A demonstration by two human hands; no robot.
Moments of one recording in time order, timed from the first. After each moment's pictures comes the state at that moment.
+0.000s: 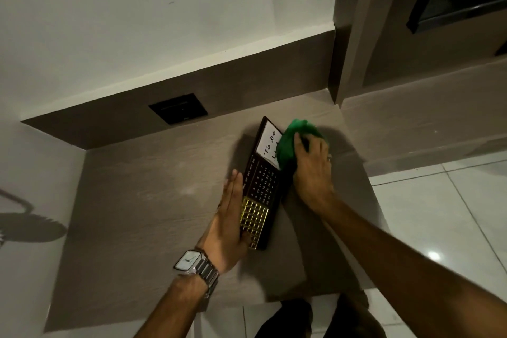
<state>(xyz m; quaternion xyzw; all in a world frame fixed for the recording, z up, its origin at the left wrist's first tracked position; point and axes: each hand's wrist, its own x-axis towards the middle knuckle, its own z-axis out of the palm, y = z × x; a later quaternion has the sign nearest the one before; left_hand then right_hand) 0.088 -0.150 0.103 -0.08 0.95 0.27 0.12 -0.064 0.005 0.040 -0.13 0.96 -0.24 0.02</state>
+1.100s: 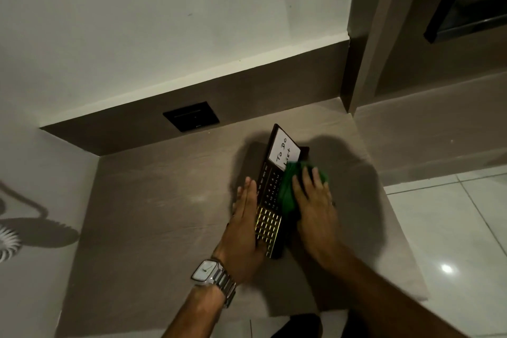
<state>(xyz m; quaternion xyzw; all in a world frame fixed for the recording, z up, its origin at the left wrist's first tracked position) 0.084 -0.145 0.108 -0.09 0.94 0.31 0.12 0.003 0.004 0.040 -0.22 0.95 -0.20 0.05</state>
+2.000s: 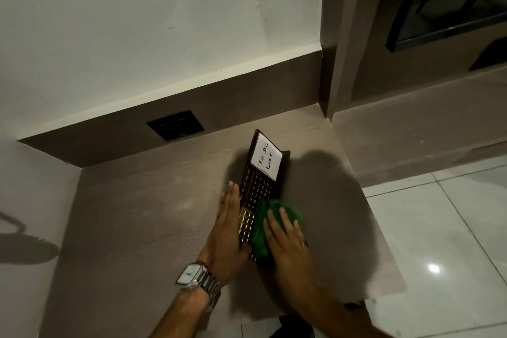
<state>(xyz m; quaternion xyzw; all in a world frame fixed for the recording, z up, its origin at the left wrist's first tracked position) 0.084 -0.144 0.100 -0.09 0.95 0.30 0.09 0.077 0.006 0.024 -0.29 0.93 -0.22 0.08</state>
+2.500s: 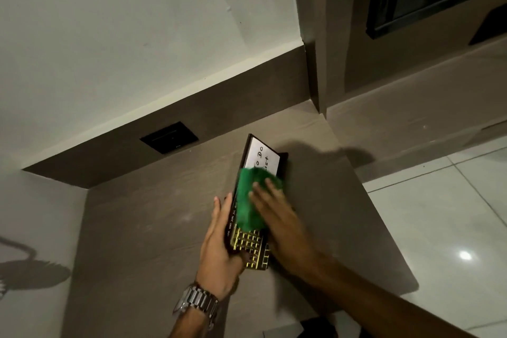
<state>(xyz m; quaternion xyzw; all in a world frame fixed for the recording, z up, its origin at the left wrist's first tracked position) 0.090 -0.135 0.112 -0.19 0.90 0.39 0.06 0.019 0.005 0.046 -0.33 0.84 -0.43 -0.01</state>
